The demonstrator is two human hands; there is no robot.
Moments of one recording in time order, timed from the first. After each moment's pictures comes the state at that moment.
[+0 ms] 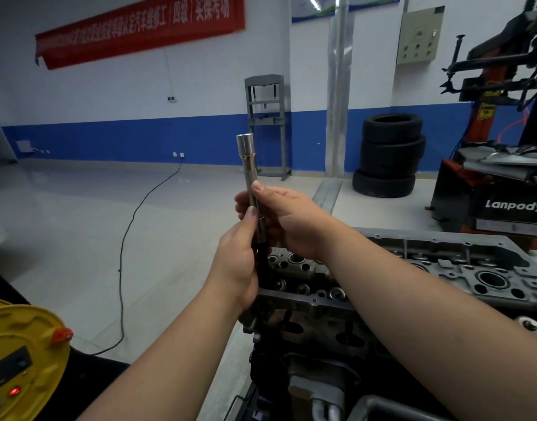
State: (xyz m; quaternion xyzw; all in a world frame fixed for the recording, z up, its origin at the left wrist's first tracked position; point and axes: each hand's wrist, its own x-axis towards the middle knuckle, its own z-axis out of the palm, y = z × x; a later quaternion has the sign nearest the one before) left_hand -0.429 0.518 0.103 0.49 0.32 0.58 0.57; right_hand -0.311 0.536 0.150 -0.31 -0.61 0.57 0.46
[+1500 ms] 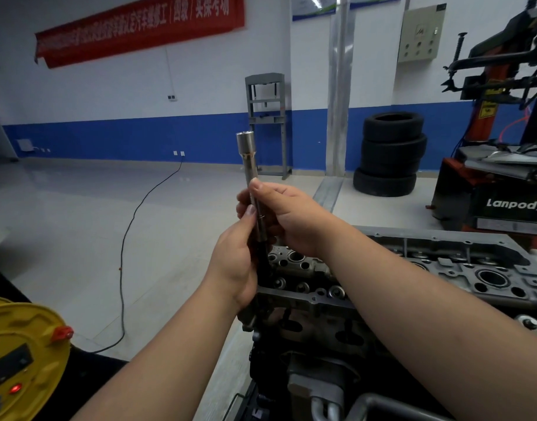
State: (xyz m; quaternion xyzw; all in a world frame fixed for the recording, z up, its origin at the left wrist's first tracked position) left_hand -0.431 0.519 0.102 0.49 0.29 0.56 0.60; right_hand -0.312 0.530 0.154 -0.31 -0.62 0.56 0.47
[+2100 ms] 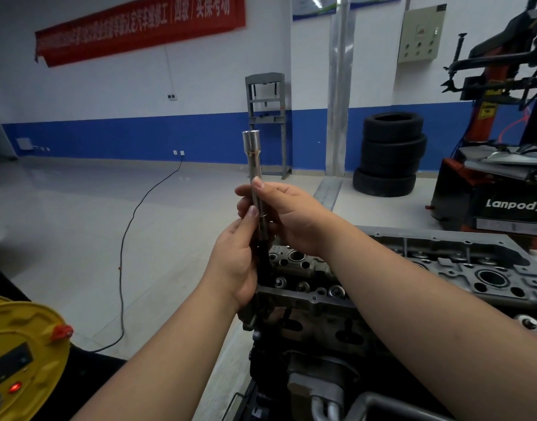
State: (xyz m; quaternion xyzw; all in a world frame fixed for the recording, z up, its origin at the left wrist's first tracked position) left_hand -0.433 0.522 0.100 0.46 0.28 0.57 0.61; right_hand -0.312 0.532 0.155 -0.31 -0.61 0.56 0.47
